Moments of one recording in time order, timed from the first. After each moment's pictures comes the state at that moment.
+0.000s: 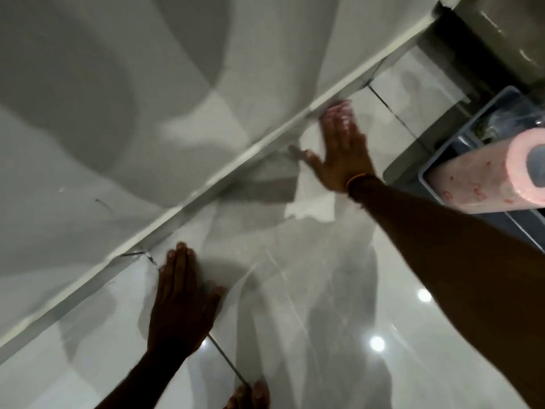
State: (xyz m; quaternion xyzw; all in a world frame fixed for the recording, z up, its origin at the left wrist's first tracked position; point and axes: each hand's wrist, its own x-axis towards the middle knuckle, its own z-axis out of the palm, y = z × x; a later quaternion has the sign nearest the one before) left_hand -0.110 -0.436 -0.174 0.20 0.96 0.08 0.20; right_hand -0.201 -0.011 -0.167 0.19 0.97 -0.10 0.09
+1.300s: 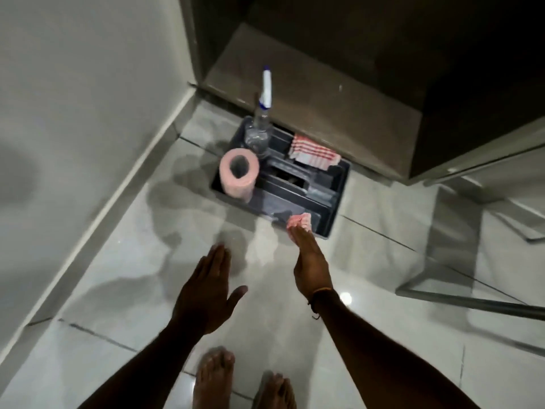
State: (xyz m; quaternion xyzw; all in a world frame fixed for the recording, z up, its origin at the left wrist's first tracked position) left_hand 0.008 -0.194 0.056 0.54 0.79 0.05 0.28; right_hand 0.182 -0.020 0.085 0.50 0.78 -0.38 -0.03
